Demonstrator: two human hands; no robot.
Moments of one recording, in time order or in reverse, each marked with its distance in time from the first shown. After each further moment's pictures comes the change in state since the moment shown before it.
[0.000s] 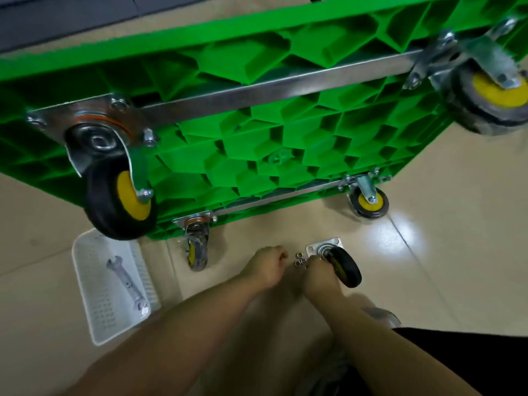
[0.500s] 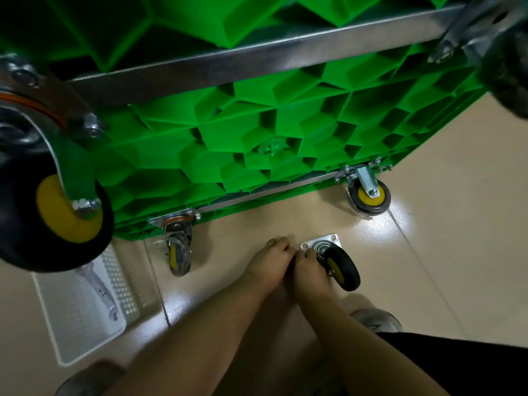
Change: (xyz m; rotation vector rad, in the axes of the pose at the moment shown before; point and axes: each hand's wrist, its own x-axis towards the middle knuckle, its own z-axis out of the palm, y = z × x) left_hand 0.045 -0.002 0.037 0.363 0.062 0.303; right_hand 0.027 0.003 0.032 -0.315 0.096 -0.095
